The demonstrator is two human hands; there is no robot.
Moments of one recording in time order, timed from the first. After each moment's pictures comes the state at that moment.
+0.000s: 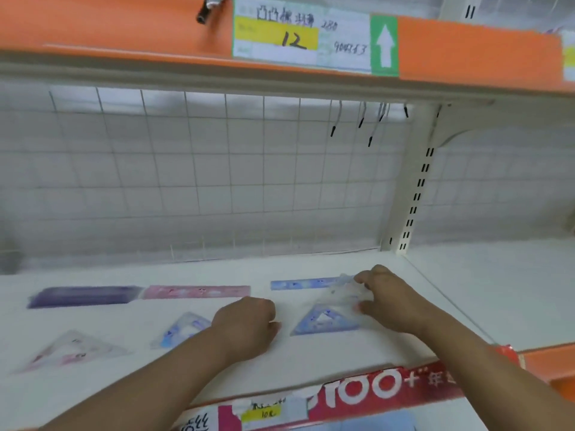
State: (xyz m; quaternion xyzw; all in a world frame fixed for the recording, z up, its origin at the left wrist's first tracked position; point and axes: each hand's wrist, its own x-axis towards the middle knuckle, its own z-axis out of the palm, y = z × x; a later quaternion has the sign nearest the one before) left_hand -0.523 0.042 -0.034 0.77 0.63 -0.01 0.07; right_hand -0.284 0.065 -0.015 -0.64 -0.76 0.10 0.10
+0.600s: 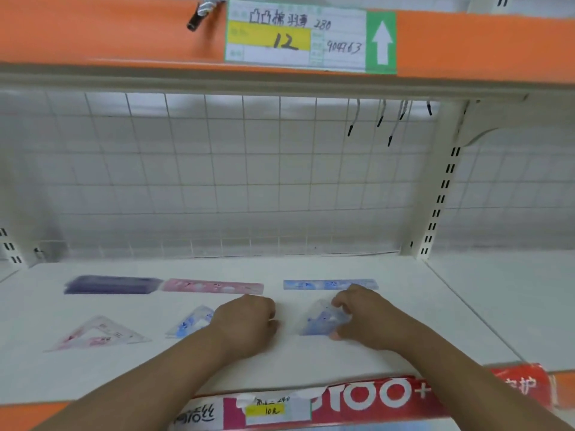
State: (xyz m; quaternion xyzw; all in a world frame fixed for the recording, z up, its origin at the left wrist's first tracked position) left_hand -0.533 0.040 -0.039 0.75 0.66 0.00 0.04; right_hand -0.317 0.070 -0.035 -0.55 -0.82 0.13 0.06
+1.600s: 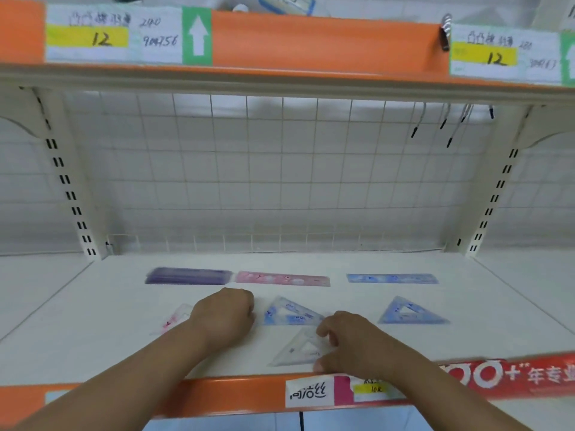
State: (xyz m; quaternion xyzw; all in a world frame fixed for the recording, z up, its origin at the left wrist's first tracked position) left_hand -0.692 0.006 -0.035 0.71 0.70 0.01 0.03; right_hand -0.465 0.003 -0.044 -0.52 -0.82 0.21 0.04
